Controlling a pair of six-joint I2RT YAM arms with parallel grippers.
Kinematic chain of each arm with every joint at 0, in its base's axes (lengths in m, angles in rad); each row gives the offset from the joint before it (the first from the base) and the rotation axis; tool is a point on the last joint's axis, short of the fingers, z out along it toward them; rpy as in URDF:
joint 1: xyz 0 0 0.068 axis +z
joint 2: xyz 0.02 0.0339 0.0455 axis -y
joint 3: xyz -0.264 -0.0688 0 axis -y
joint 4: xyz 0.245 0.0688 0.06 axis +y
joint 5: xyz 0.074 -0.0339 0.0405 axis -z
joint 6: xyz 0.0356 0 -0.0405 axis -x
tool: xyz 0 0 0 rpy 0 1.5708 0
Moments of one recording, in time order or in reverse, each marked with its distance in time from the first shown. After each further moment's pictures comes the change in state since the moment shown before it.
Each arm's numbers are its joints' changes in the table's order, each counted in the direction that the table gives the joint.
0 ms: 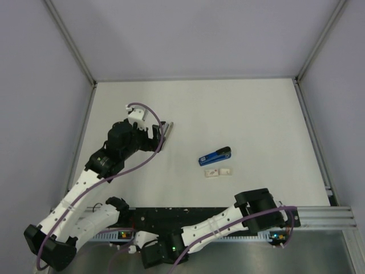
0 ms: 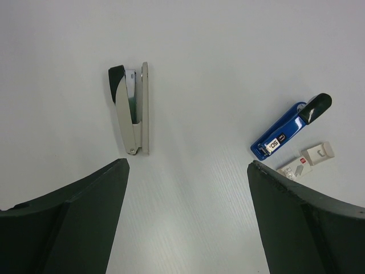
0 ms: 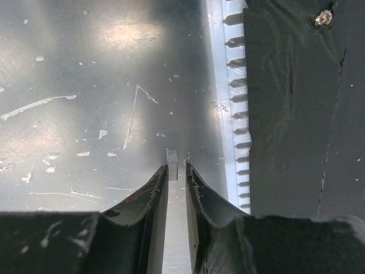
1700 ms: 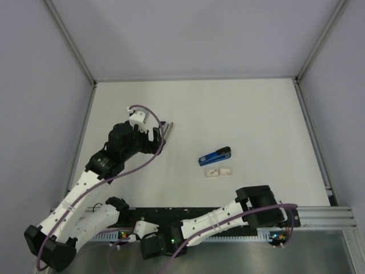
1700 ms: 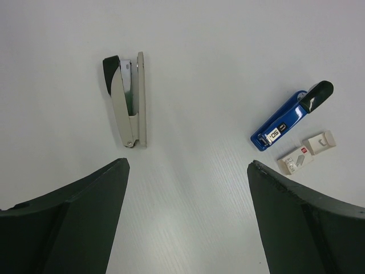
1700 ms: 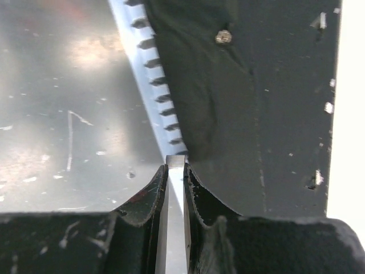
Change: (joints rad) left arm 0.000 0.009 -0.023 0.014 0.021 -0.012; right arm -0.043 0.006 0.010 0.029 0.111 0.010
